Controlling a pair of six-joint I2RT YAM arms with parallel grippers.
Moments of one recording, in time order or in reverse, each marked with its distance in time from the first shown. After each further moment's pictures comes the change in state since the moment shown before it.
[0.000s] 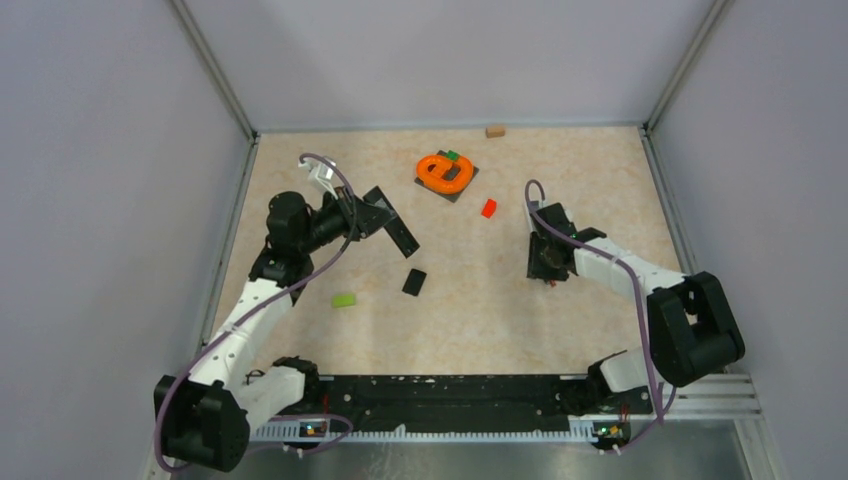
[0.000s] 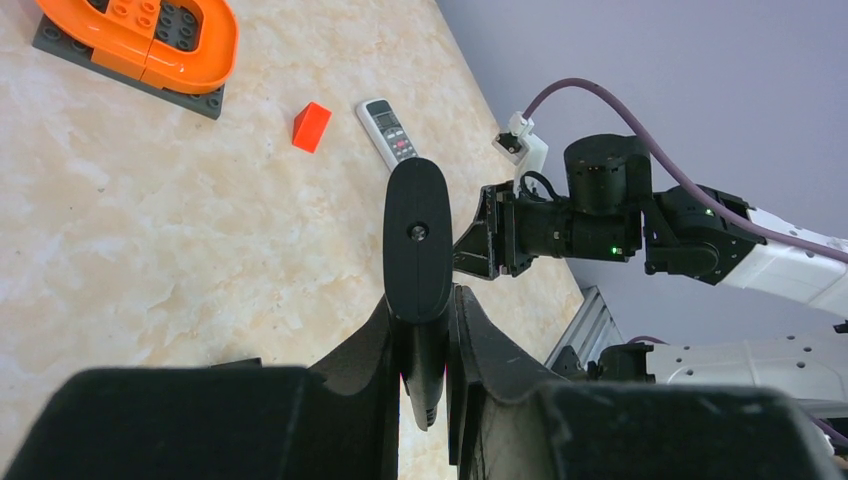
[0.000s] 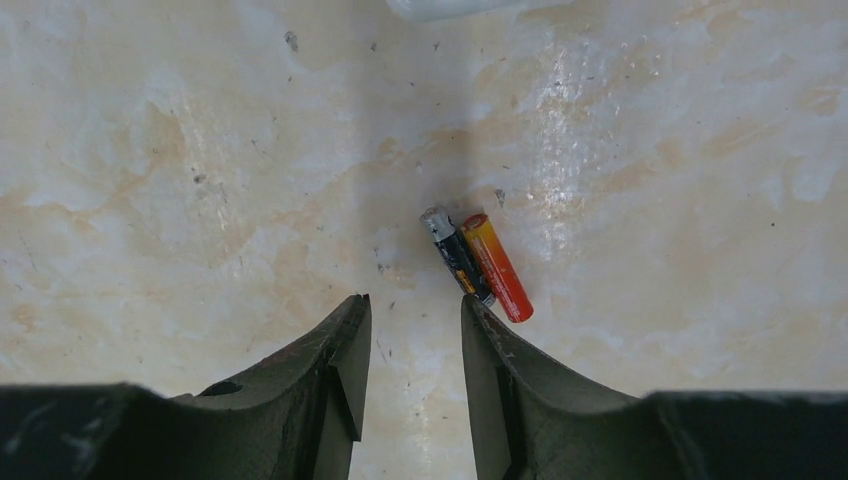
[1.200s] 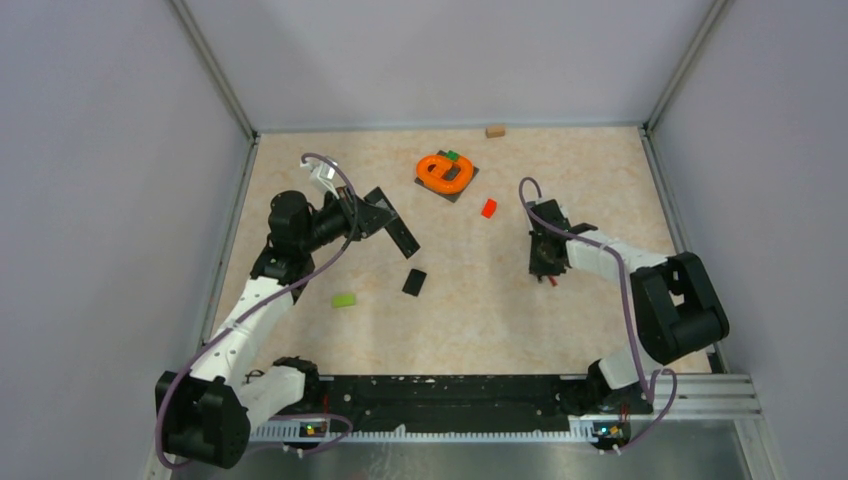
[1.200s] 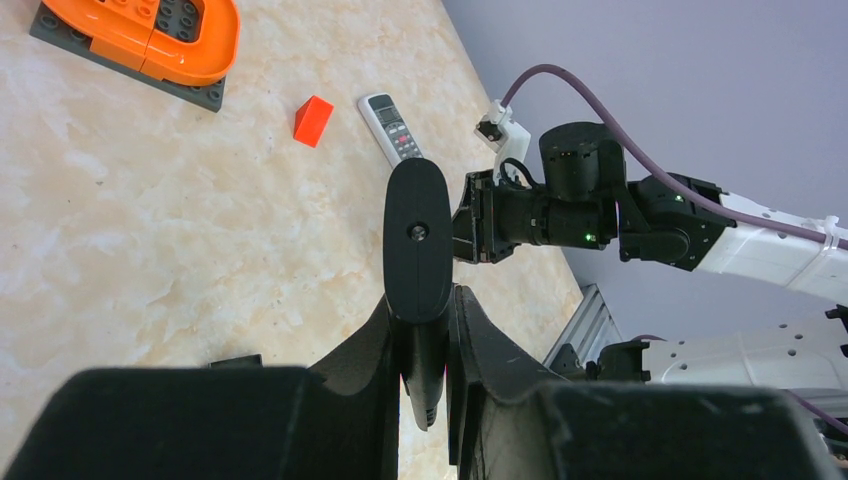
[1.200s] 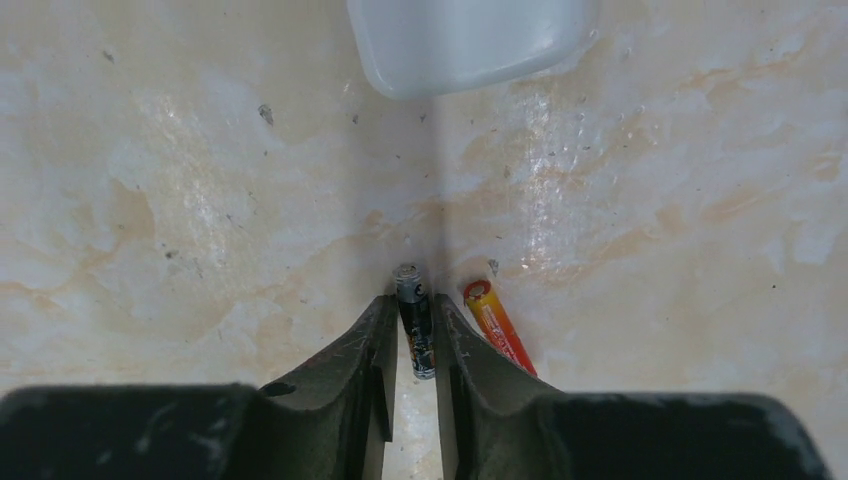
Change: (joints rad) left arm 0.000 0.020 0.001 0.000 0.004 -0.004; right arm -0.020 0.116 0.029 0.065 0.027 -0.029
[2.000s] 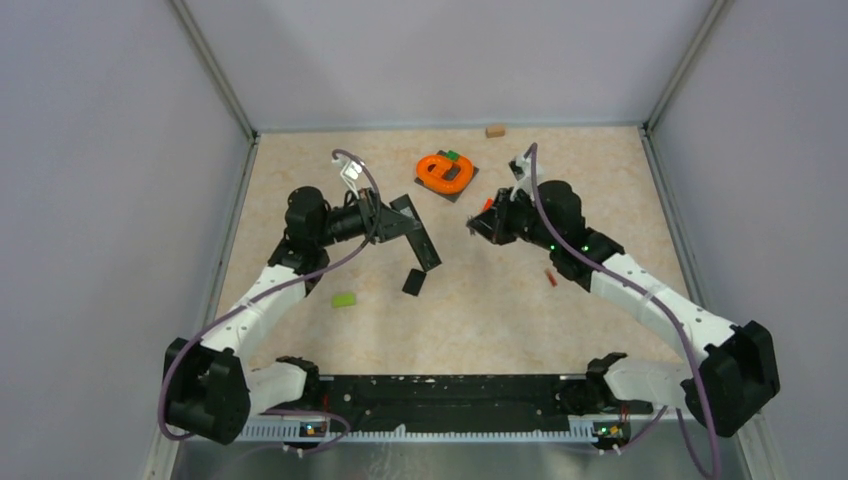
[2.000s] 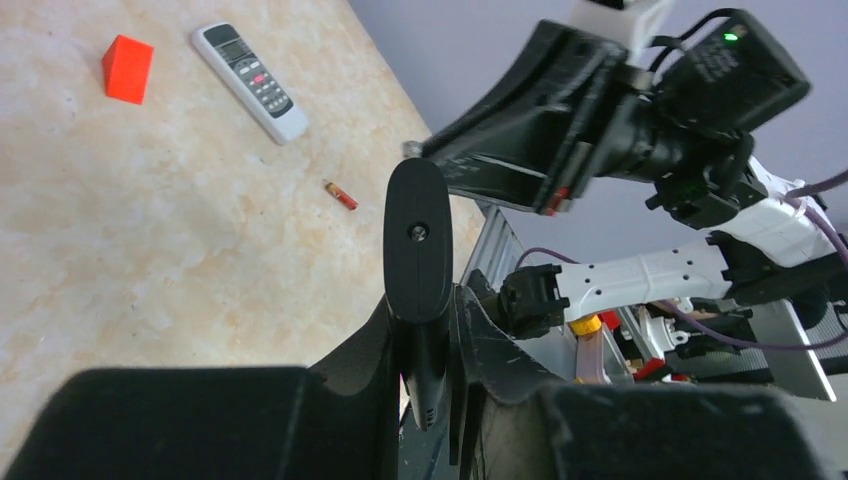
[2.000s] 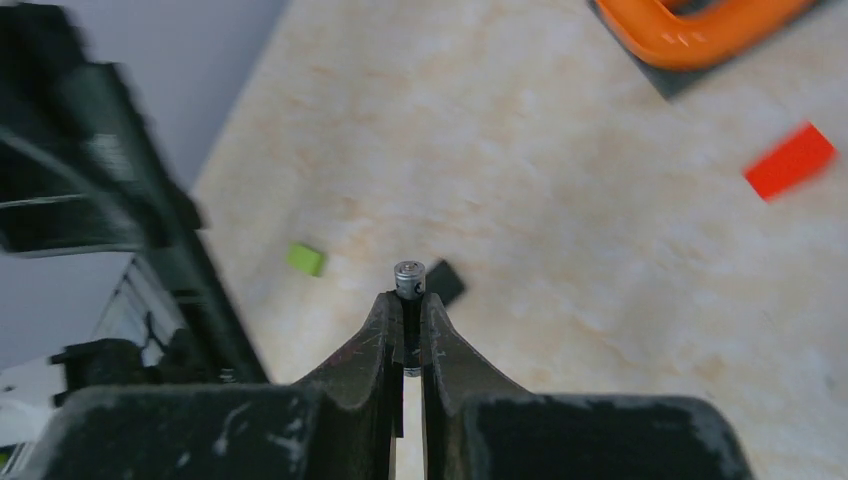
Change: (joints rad) left arm -0.075 0.118 0.000 0.183 0.221 -0.115; right arm 0.171 -0.354 0.042 0.340 -0.406 0.041
